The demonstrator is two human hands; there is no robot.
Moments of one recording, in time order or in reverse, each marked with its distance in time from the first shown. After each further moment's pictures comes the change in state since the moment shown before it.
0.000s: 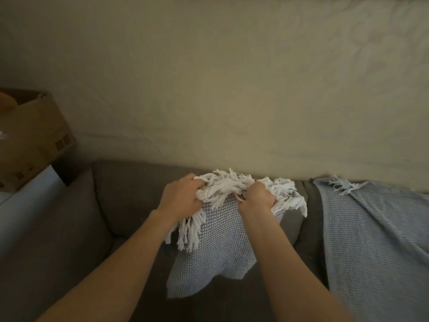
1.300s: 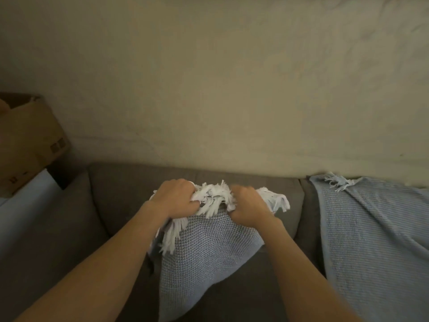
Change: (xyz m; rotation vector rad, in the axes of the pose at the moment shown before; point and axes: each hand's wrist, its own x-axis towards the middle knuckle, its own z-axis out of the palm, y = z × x) left_hand 0.010 -0.006 -0.011 0.164 -0.202 0.079; right_hand 0.027 0.009 -0.037 -1.560 -0.538 -0.961
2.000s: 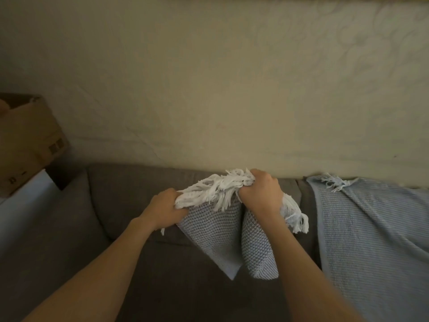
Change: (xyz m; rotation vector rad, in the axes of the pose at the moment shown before) left_hand -0.031 -0.026 0.040 -0.462 0.047 -0.143; right_hand -0.020 -0.021 -0.043 0.197 0.497 0.302
